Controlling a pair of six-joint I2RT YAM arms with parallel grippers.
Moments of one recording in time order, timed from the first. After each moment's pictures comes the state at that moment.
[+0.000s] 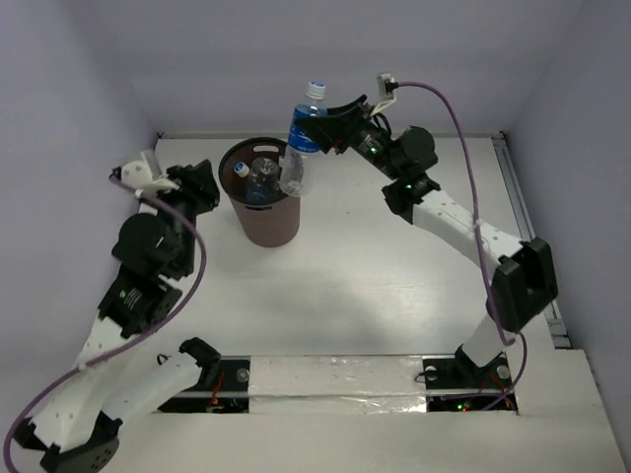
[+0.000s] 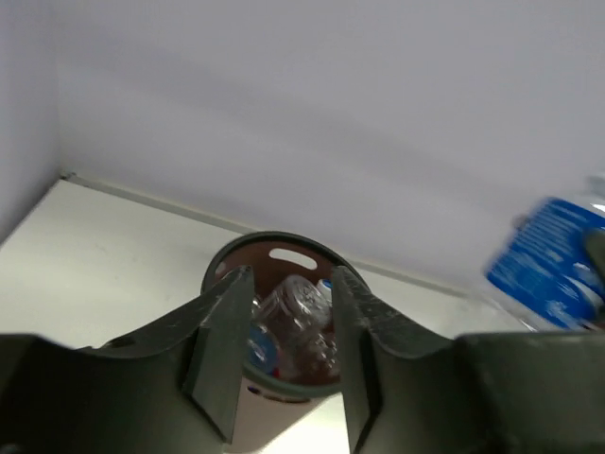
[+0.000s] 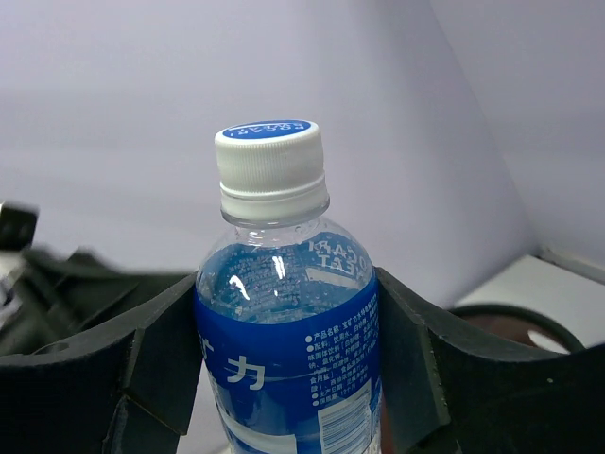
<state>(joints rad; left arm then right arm) -0.61 0.79 1.14 -0.18 -0.66 -0.28 0.60 1.62 1.40 0.75 -0.40 0.82</state>
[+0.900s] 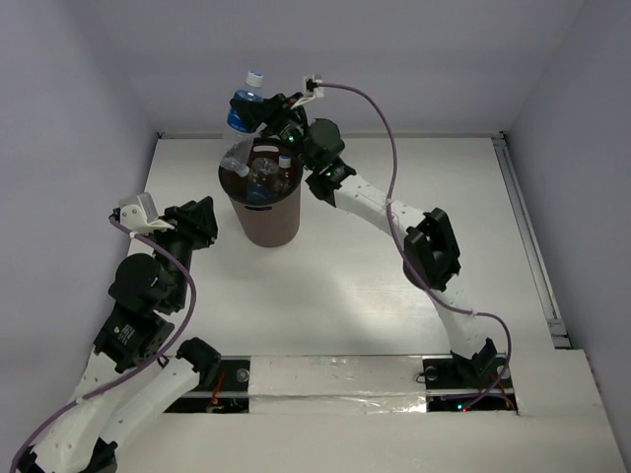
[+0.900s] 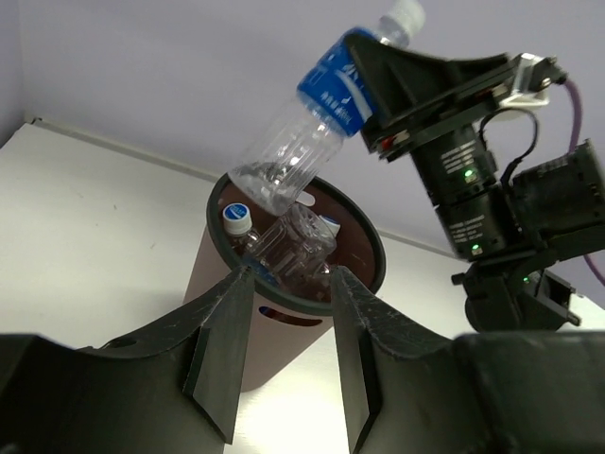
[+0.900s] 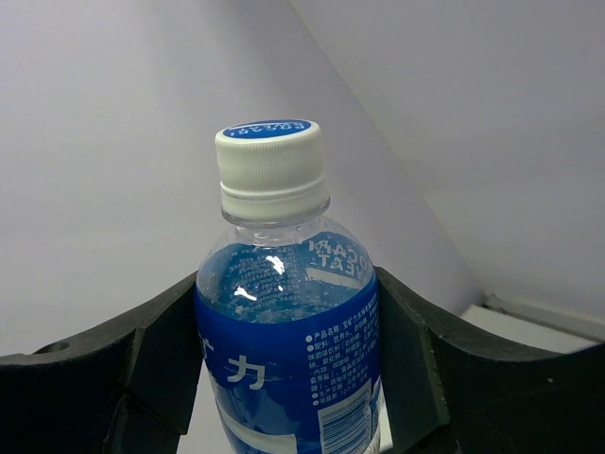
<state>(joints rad) -0.60 0.49 0.88 -0.25 -0.57 -0.38 0.77 2.29 2.14 0.66 0.01 0.69</state>
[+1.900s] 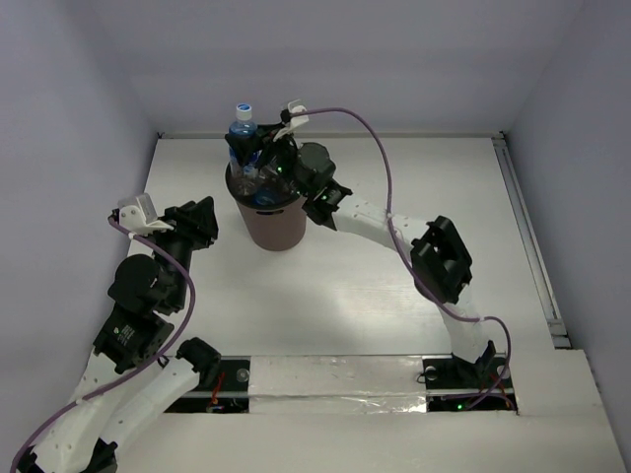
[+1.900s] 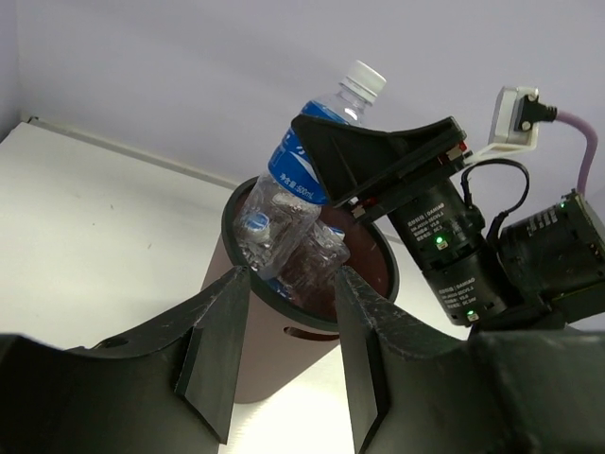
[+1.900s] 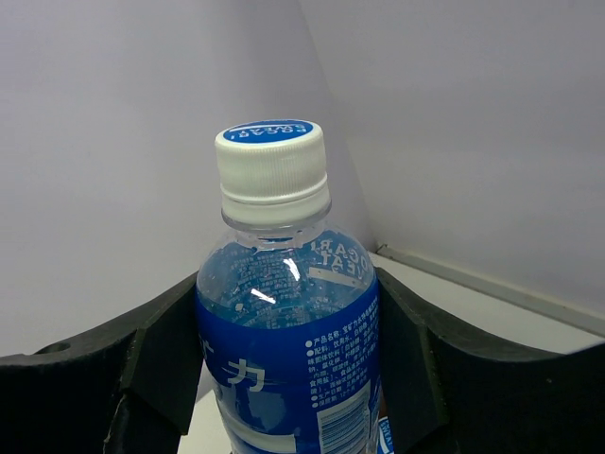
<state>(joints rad) -0.60 0.49 0.87 -0.25 -0.57 -0.39 0.87 2.14 1.84 0.68 0.09 0.31</state>
